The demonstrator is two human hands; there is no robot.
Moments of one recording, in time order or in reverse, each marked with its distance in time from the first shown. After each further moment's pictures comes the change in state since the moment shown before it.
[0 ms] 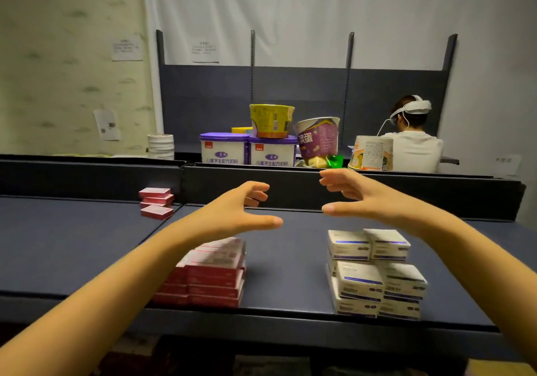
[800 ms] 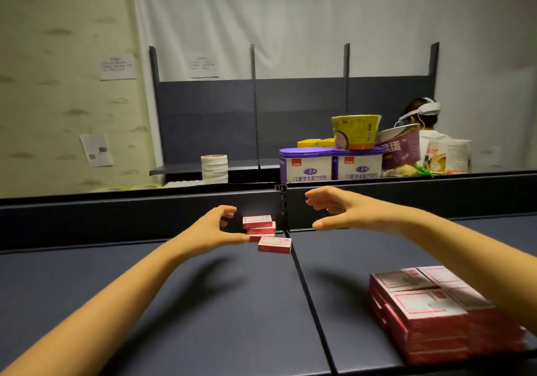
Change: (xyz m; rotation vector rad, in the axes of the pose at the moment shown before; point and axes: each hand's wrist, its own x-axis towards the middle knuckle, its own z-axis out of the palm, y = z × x) left_hand 0.014 -0.292 -0.237 0.059 0.006 -0.070; right_hand 0.205 -0.146 0.203 -0.013 -0.036 0.127
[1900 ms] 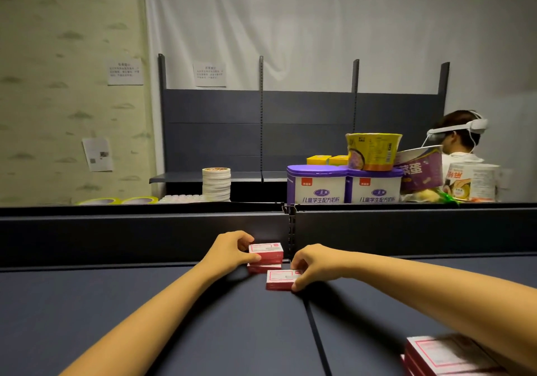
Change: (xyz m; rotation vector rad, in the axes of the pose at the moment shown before) left_hand 0.093 -0.045 0.041 0.019 0.148 0.086; right_hand 0.112 0.042 0.053 -0.417 -0.212 0.140
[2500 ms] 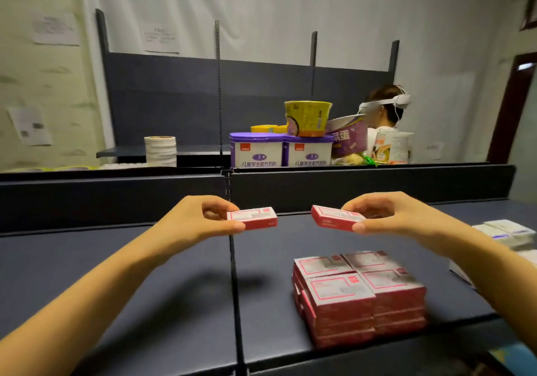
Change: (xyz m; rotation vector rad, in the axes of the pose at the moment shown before) left_hand -0.108 0.143 -0.003 -0.321 -0.180 0.018; right_hand -0.237 0.084 -0.035 0.560 0.367 0.026
